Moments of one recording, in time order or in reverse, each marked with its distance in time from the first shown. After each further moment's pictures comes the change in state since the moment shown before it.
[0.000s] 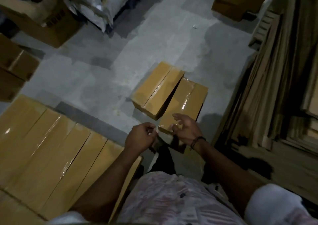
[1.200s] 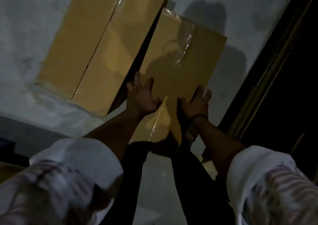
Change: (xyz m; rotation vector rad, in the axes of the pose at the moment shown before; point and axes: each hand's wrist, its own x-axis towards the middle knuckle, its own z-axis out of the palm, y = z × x) left_hand 0.534 -0.138 0.380 0.507 -0.364 -0.034; right_hand 0.443 0.450 0.106 -0.013 0.118 0.735
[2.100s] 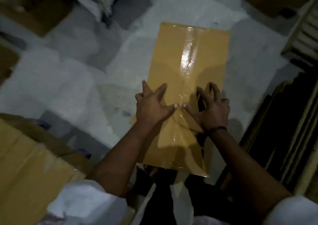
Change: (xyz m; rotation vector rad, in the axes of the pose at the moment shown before) left_hand -0.287 0.018 -0.421 -0.293 0.478 -0.036; right_hand -0.322 -0.316 -0.230 -0.306 0.421 -0.732
